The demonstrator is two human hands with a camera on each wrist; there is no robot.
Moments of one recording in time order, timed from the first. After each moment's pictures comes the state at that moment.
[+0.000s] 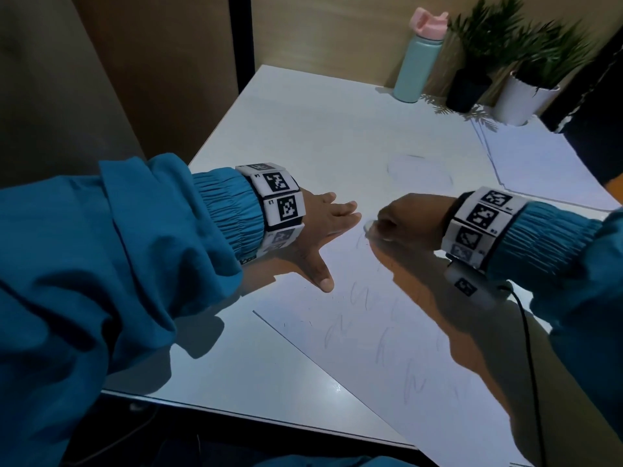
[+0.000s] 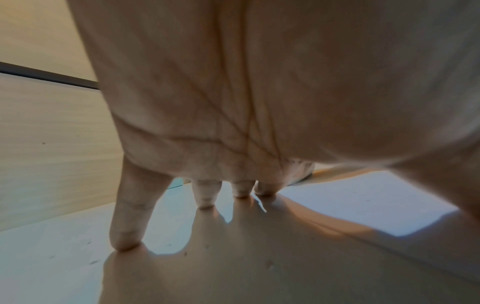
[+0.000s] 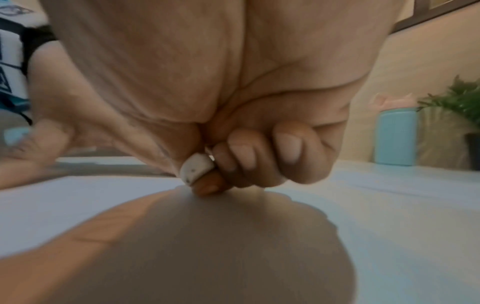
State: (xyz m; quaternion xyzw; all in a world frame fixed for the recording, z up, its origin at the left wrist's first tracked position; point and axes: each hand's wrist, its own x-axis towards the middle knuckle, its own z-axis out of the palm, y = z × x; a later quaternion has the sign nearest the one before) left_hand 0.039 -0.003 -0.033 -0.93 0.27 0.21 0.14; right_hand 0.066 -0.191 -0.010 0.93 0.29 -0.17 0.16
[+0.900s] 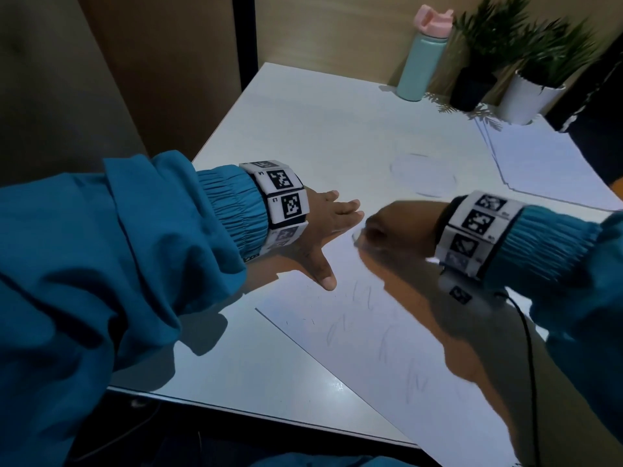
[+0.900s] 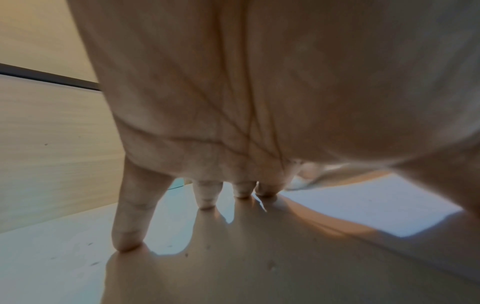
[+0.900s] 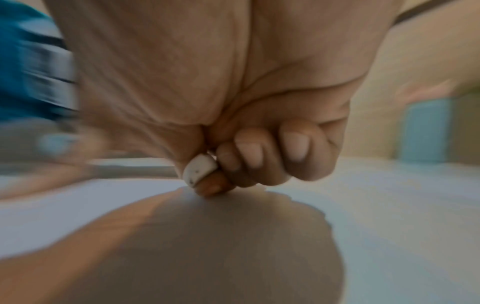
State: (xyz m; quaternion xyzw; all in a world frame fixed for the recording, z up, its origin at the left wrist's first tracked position) left_hand 0.041 -0.002 -0.035 -0.93 0.28 0.21 0.14; right_hand 0.058 -0.180 -0.021 0.91 0.33 -0.19 0.15
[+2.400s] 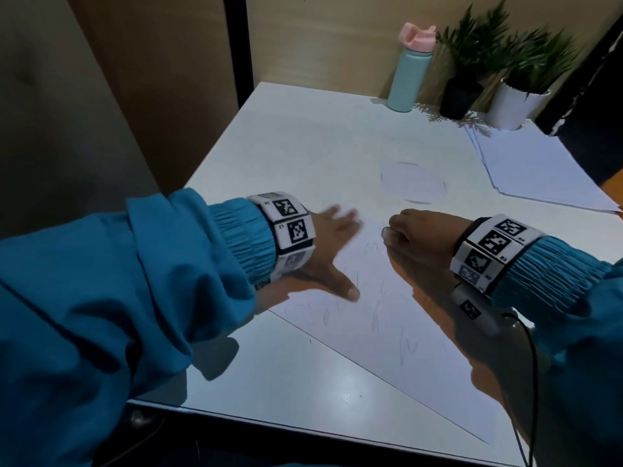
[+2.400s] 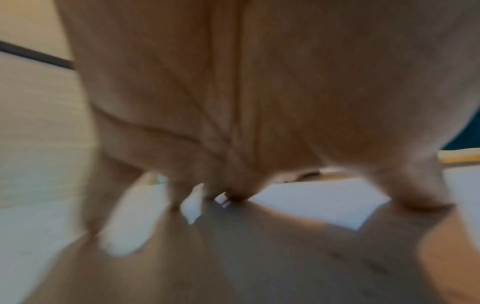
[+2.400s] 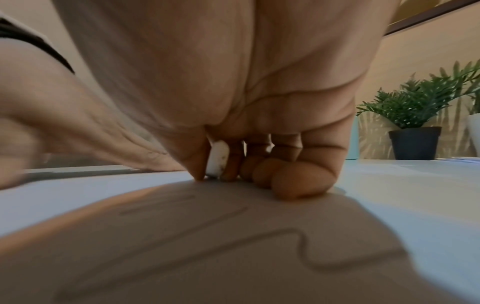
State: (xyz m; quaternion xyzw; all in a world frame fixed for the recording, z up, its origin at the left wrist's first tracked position) left_hand 0.023 -0.026 -0.049 -0.95 0.22 0.19 0.08; right_hand 0.072 -0.230 -0.034 0.95 0.24 -0.16 0.06
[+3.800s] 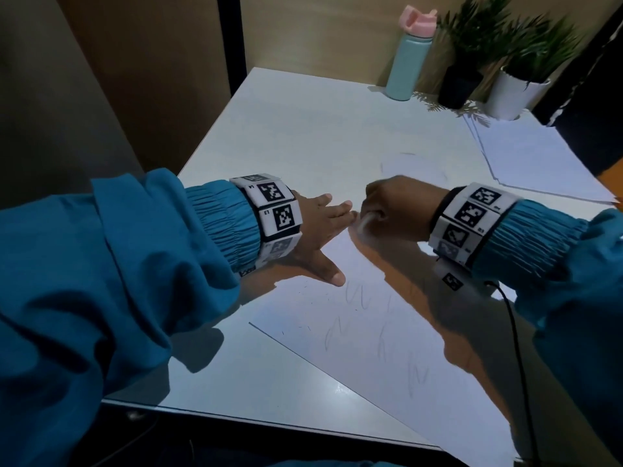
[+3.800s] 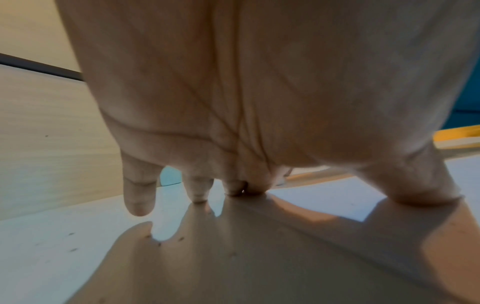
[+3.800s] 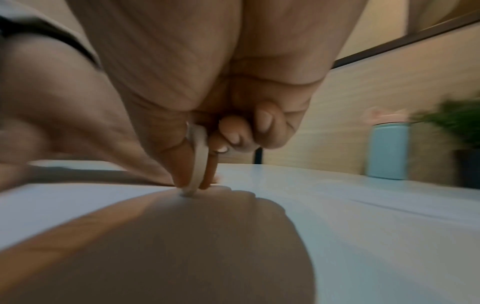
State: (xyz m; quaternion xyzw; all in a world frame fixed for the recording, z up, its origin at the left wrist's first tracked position) left_hand 0.038 -0.006 -0.046 -0.94 0.28 0.18 0.12; right_hand 0.072 -0.185 -0.013 0.94 0.33 -0.10 0.03
